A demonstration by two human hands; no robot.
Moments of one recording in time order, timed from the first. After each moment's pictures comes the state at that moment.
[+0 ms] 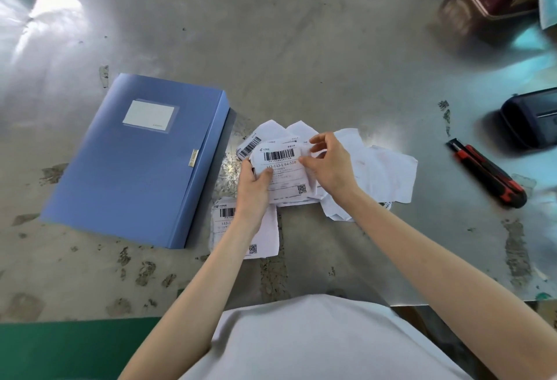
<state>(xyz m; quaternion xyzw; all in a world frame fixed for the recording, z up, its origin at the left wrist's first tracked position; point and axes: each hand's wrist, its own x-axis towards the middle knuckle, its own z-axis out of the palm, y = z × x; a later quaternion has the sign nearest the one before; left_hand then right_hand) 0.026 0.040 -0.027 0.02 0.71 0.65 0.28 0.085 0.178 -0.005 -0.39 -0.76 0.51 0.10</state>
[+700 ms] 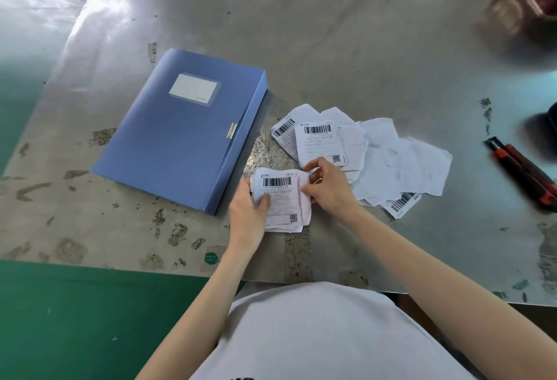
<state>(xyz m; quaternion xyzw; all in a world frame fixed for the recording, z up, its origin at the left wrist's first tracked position) 0.058 -0.058 -0.047 0.09 0.87 0.45 0.15 0.105 0.109 -0.031 -0.32 -0.77 0.55 -0.02</state>
